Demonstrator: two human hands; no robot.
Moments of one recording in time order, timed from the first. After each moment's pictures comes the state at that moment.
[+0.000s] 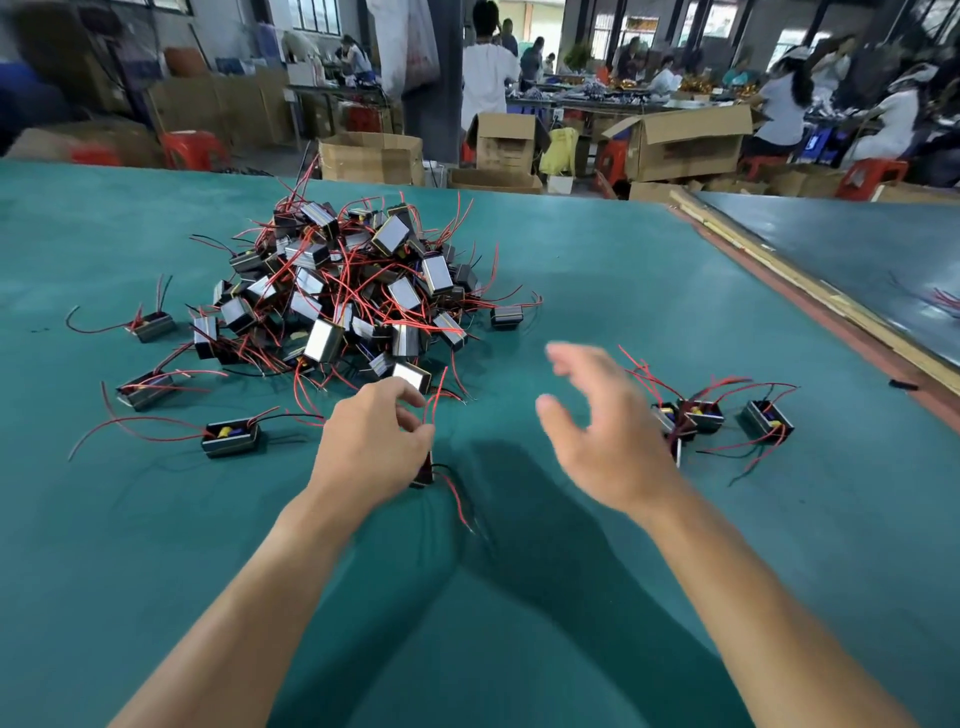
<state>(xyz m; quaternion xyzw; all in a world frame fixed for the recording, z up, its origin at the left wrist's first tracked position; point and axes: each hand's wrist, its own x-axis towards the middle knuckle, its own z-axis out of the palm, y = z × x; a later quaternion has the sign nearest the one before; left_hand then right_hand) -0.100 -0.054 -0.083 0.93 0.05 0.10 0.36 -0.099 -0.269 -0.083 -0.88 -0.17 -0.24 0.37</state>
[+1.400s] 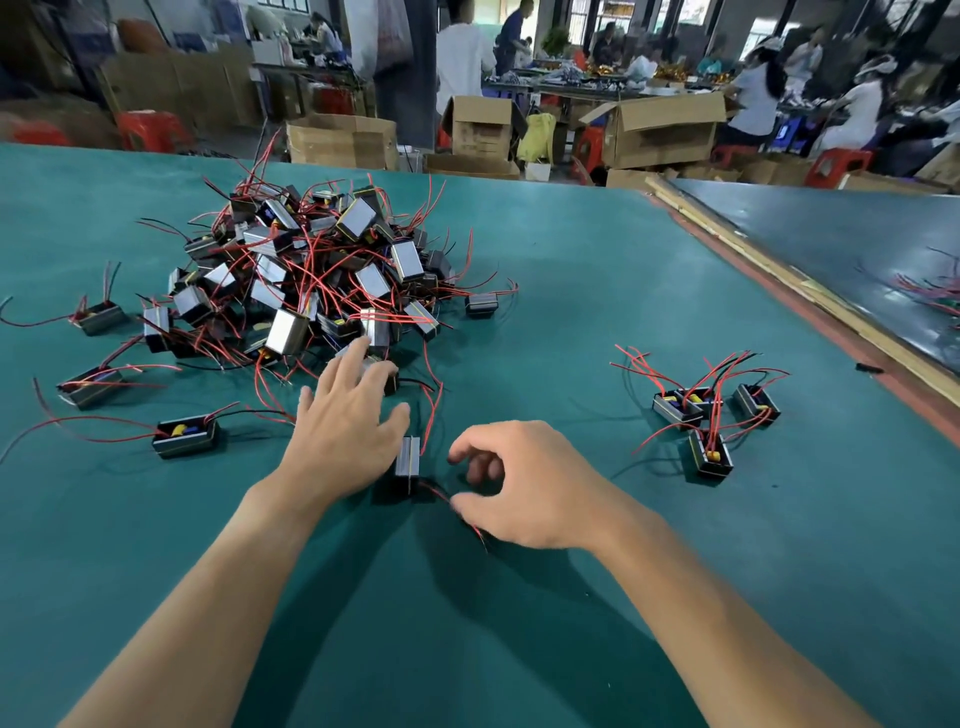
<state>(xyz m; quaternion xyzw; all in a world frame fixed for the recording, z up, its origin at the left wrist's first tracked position) -0.070 -0.047 -0.112 0.97 -0.05 0.09 0.23 -0.119 -0.245 -0.094 -0.93 -0.20 0.04 0.30</state>
